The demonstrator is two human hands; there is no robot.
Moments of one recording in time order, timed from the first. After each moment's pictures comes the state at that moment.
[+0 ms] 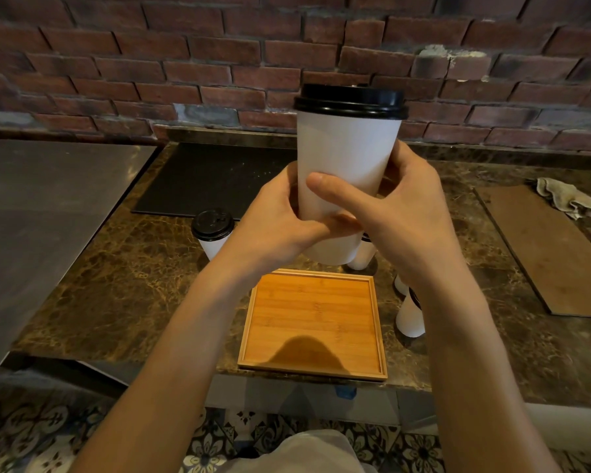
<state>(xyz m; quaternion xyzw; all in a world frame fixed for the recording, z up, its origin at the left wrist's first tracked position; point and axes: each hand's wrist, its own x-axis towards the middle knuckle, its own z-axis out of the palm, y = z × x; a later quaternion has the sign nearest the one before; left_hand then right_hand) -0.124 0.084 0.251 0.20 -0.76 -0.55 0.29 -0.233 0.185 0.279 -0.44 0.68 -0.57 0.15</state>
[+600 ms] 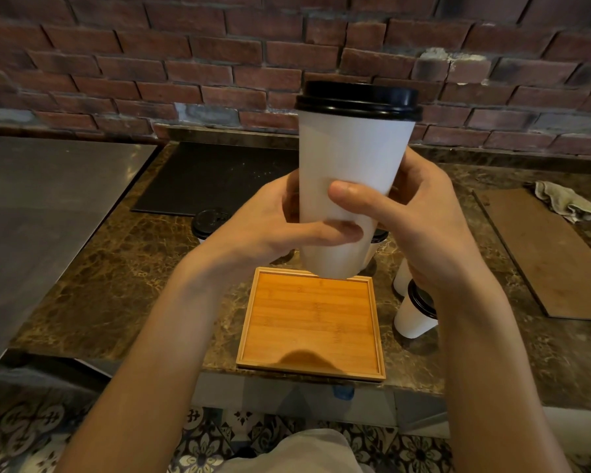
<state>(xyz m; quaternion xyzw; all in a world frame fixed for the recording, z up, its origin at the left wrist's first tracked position) -0.112 0.081 0.260 0.14 -0.74 -0.63 0.20 -0.244 0.195 0.279 -0.49 0.58 -0.60 0.24</state>
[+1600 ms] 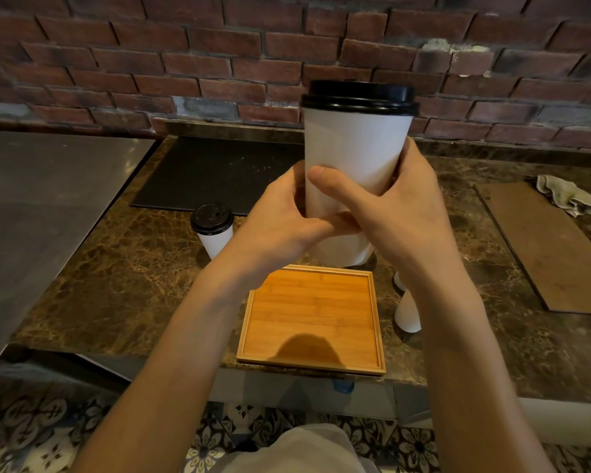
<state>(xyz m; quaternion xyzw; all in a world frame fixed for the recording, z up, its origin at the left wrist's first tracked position) -0.123 0.093 0.252 0.20 -0.73 -0.59 0.28 -0.229 0.185 0.276 -0.44 0.69 -0.56 0.13</state>
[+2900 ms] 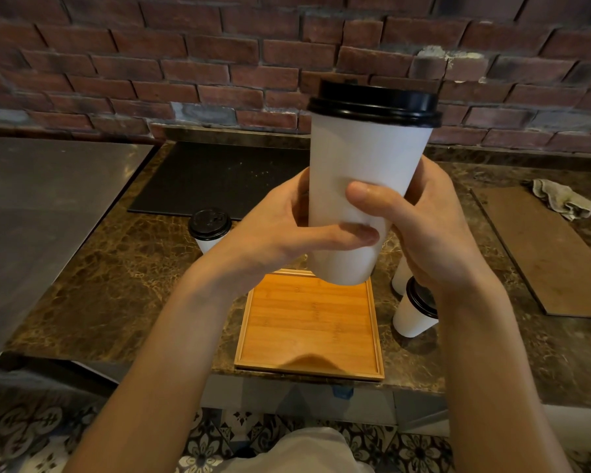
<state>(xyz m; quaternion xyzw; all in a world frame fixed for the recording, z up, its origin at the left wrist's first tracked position) -0.117 0.093 0.261 0.12 -0.72 -0.66 0.20 -0.252 0.196 0.275 -0.51 0.54 -0.62 0.26</state>
